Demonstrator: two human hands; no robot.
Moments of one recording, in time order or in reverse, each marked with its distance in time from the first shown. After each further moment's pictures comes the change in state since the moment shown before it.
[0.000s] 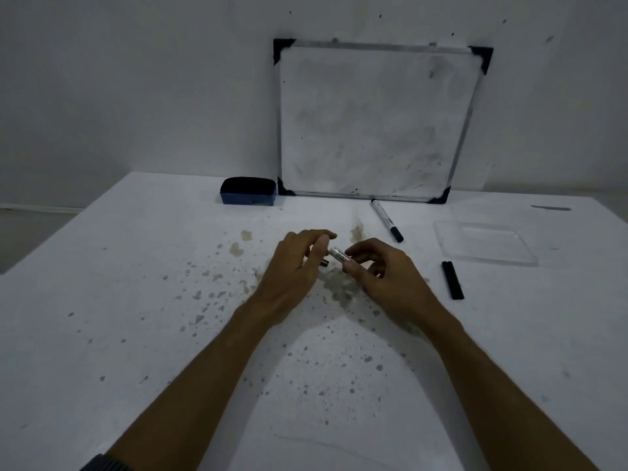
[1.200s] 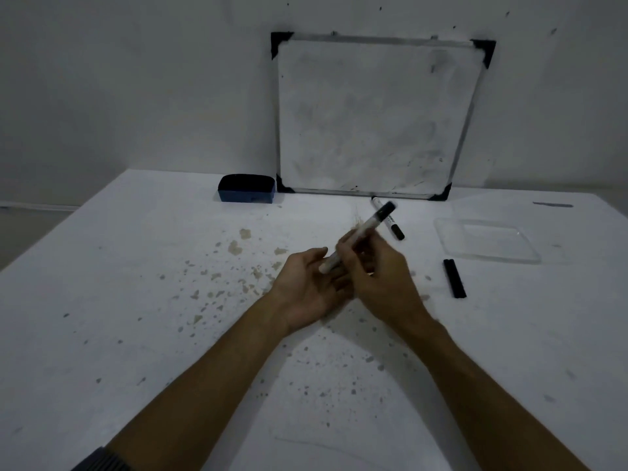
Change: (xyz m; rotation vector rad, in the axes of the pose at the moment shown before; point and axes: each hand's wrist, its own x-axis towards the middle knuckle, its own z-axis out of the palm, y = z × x) left_hand 0.000 0.017 0.016 -1.510 -0.341 -0.934; right_hand -0.007 -0.028 0.022 0.145 0.131 -0.027
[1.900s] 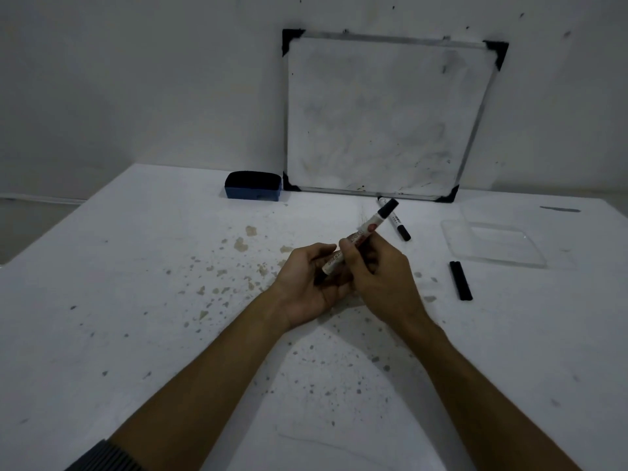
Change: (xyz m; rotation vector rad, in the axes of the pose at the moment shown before) left_hand -0.009 0.007 0.002 0.025 -0.015 0.044; right_hand 0.000 -0.007 0.010 -0.031 0.067 -0.002
